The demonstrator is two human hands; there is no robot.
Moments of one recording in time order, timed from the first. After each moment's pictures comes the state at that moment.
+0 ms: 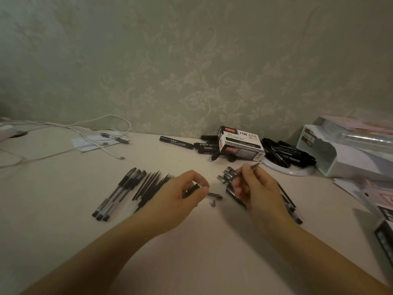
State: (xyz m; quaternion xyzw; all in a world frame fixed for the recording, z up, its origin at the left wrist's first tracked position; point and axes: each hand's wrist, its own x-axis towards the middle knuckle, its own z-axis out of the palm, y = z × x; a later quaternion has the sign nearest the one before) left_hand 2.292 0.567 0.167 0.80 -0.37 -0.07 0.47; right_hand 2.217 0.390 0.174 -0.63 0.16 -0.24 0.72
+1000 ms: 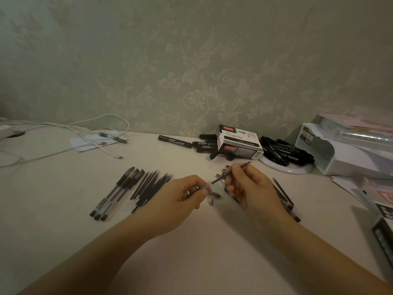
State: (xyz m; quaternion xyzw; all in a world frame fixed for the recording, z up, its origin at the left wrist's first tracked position) left_hand 2.288 0.568 0.170 0.79 -0.41 -0.08 0.46; right_hand 2.223 0.386 0.167 -0.64 0.08 -0.20 0.73
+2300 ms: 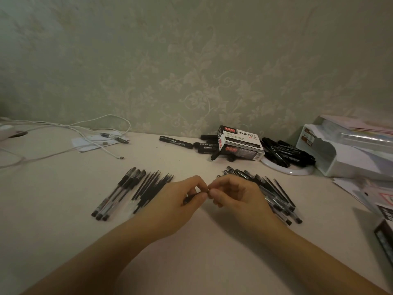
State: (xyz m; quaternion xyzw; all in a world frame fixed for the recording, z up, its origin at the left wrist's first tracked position) left_hand 2.290 0.569 0.165 0.81 -0.44 -0.01 0.39; right_hand 2.217 0.394 0.157 -0.80 -0.02 -0.17 0.58
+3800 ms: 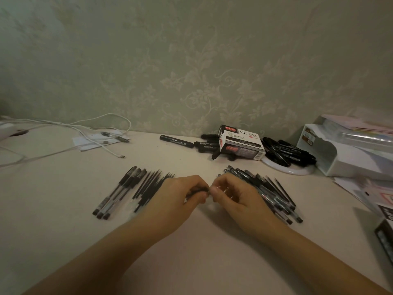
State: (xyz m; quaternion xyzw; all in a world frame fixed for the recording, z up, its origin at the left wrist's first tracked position) left_hand 2.288 0.566 0.168 0.80 -0.44 0.05 0.41; right_hand 2.217 0.390 0.154 -0.88 -0.05 -0.18 0.44
